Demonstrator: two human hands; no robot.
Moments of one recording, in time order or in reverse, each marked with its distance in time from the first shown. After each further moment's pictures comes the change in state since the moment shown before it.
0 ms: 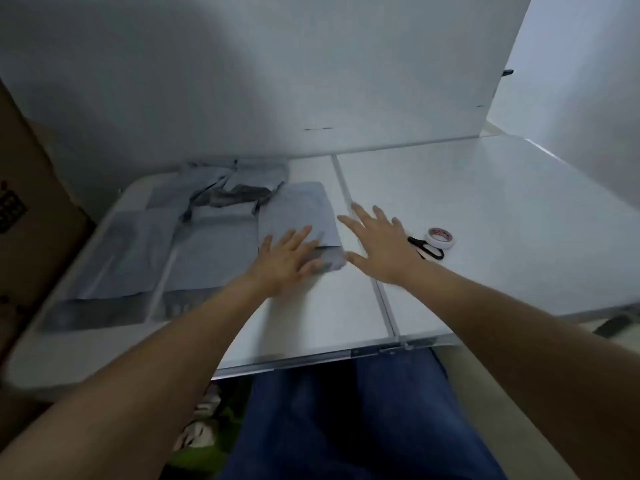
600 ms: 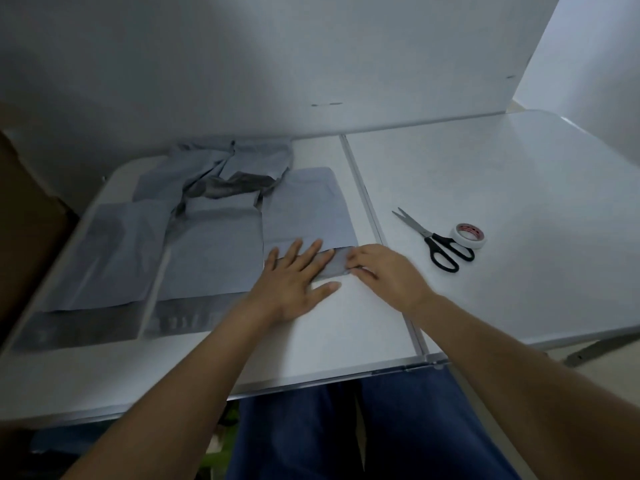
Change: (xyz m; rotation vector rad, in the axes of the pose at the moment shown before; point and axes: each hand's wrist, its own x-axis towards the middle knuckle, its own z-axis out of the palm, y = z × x) left_hand 0.002 -0.019 0.040 -0.051 -0.074 0.003; right_hand 0.005 -0.006 0.064 0.389 0.183 -0.136
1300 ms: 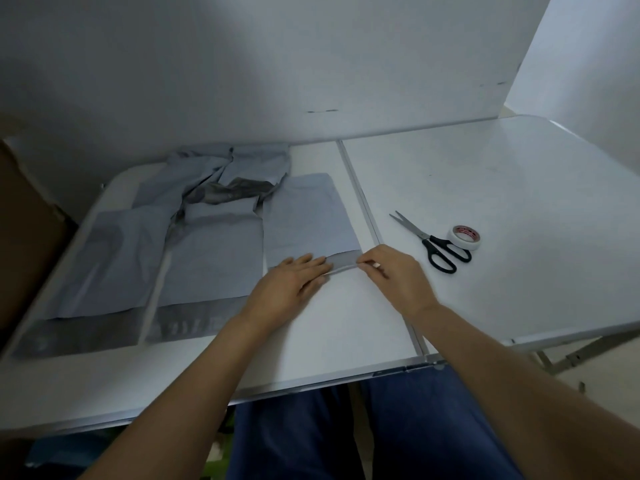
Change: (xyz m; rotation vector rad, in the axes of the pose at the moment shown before) left_hand -0.008 -0.001 -0.003 -0.242 0.255 0.146; right_hand -0.011 -0.008 -0.007 0.095 0.174 0.185
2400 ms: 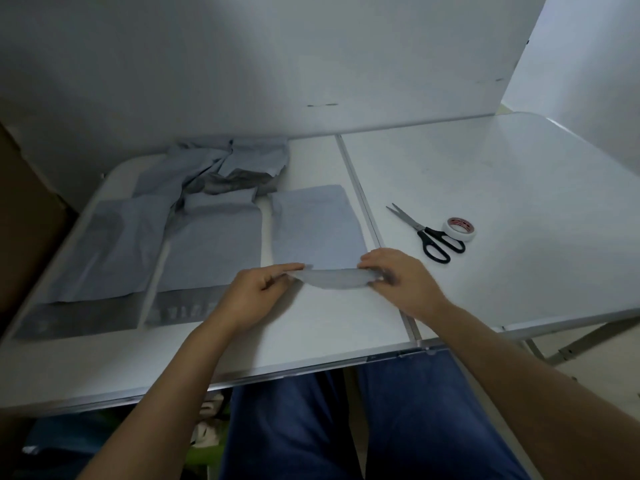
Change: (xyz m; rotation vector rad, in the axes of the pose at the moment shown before) left_hand -0.049 -0.003 -0.022 -0.385 0.097 -0.230; right_hand -0.025 0.008 -0.018 0.096 -0.179 0.037
